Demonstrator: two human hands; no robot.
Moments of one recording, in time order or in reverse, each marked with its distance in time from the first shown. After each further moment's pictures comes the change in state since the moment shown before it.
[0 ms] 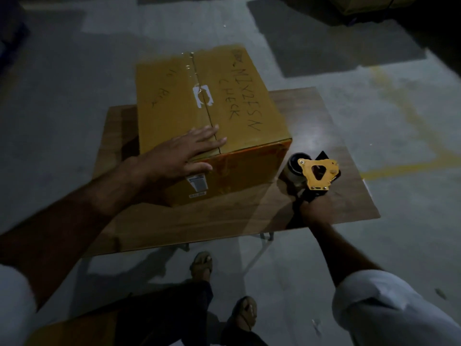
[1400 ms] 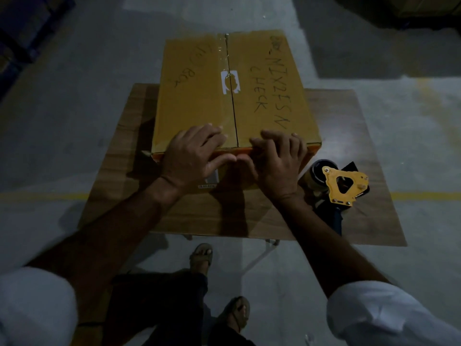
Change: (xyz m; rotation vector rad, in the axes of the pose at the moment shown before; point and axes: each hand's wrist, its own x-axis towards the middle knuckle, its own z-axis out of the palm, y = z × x) left_hand -0.006 0.023 0.068 0.421 0.792 -0.203; right_hand -0.033 -0.139 0.038 0.164 0.616 -1.308
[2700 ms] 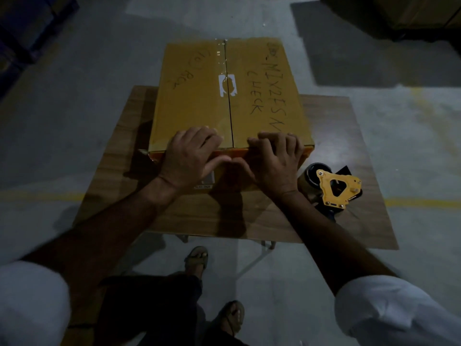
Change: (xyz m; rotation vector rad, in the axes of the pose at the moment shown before) left_hand -0.001 0.007 -0.003 0.062 -0.046 -0.014; right_hand 0.004 0.013 -0.004 -0.033 -0.072 -0.091
